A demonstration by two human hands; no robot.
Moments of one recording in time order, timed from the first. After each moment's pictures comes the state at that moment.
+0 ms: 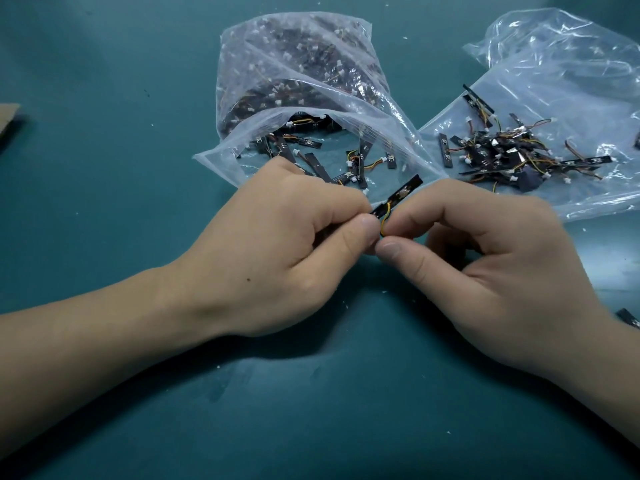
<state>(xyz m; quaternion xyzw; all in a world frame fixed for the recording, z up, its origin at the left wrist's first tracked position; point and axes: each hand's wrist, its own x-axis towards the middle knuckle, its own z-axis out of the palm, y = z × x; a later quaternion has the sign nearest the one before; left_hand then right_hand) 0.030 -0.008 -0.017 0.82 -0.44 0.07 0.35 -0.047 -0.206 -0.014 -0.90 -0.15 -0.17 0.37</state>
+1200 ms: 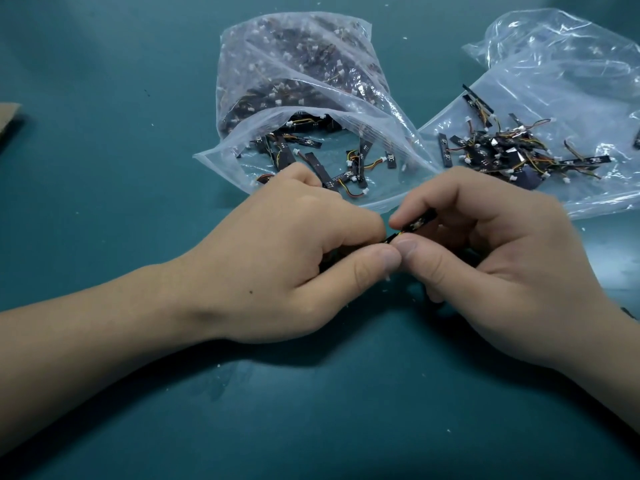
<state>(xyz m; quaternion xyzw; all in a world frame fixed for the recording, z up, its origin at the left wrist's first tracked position) 0.030 -0.007 -0.013 0.80 -0.51 0.02 0.32 -0.046 -0.210 -0.016 -0.86 -0.15 -0.12 0.48</state>
